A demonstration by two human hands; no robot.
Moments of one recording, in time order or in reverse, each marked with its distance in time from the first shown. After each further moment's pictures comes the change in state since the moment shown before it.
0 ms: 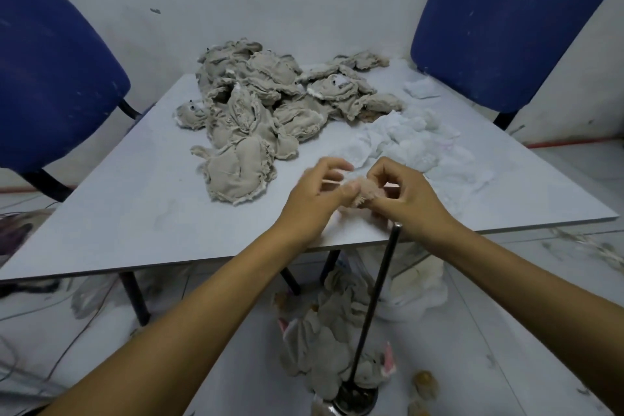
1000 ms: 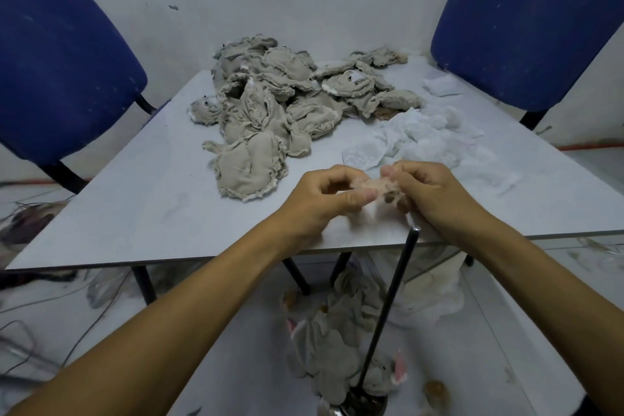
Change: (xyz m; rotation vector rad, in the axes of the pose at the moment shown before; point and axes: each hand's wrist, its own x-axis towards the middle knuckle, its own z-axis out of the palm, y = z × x) left_hand 0.004 -0.004 -0.012 -0.259 -0.205 0.008; right_hand 0.015 0.007 -0.012 0.121 -0.104 0.036
